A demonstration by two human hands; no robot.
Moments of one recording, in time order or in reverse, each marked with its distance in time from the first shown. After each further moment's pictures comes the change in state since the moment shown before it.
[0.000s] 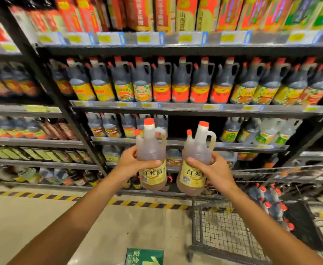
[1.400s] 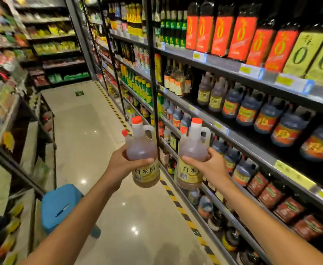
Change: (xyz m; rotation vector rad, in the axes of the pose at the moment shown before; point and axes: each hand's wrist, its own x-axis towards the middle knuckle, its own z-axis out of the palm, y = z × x) left_hand -0.177 -0.103 -0.794 -0.173 1.041 0.098; right_hand 0.067 -0.159 0.925 -0.099 -0.877 -0.256
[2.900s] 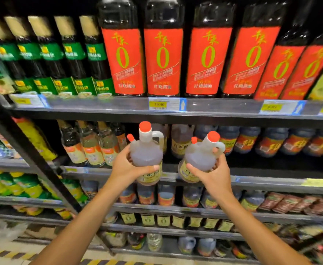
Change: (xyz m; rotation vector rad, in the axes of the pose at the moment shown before) left_hand 0.615 0.001 0.122 0.102 -0.825 0.289; right_hand 0.389 0.024 0.059 -0.091 1.106 -0.060
